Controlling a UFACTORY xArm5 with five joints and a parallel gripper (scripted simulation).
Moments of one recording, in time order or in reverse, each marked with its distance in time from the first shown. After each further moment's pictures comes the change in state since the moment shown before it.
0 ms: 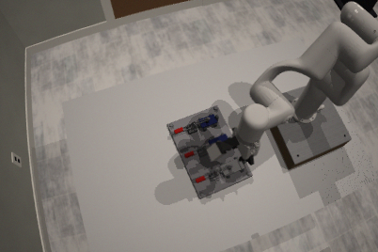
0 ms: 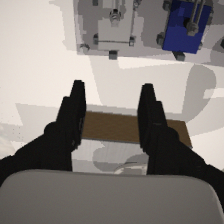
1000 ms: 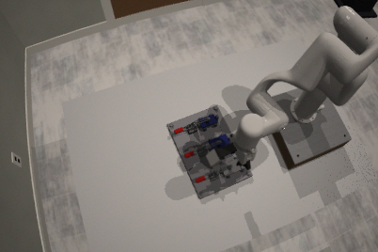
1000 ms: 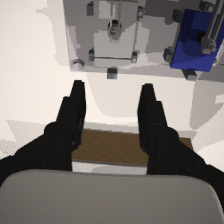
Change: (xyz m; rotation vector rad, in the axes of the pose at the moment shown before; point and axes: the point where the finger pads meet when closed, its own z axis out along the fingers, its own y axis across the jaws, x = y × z) arm -0.001 0.000 0.057 0.000 -0.001 0.000
